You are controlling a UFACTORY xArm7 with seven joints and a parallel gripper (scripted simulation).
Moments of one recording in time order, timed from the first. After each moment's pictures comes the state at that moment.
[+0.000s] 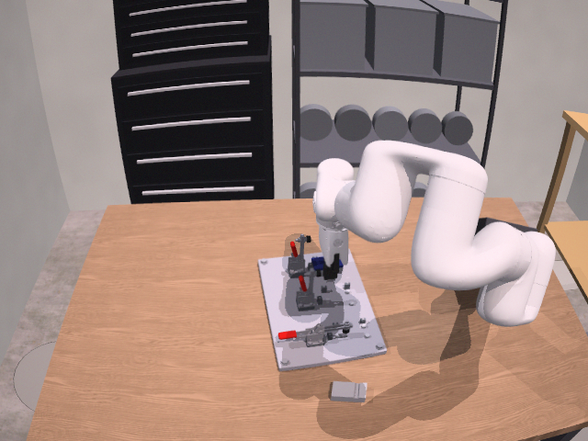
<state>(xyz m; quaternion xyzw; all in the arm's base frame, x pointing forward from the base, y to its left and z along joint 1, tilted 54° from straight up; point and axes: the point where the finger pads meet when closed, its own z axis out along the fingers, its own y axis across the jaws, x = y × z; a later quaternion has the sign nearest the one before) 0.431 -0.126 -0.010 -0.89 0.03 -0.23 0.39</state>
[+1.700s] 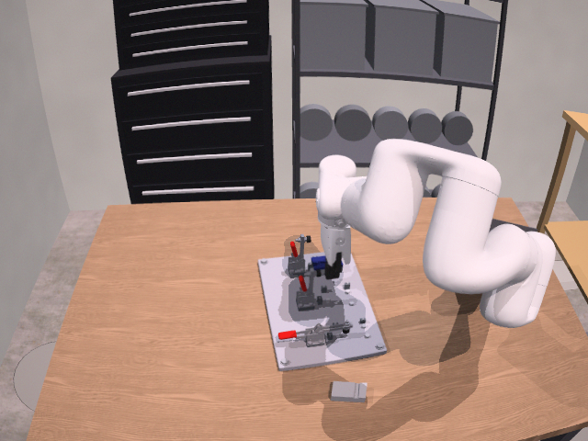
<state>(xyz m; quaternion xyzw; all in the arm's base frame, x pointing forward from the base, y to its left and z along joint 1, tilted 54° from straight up) 0.422 -0.126 0.011 -0.89 0.03 -0.23 0.39</state>
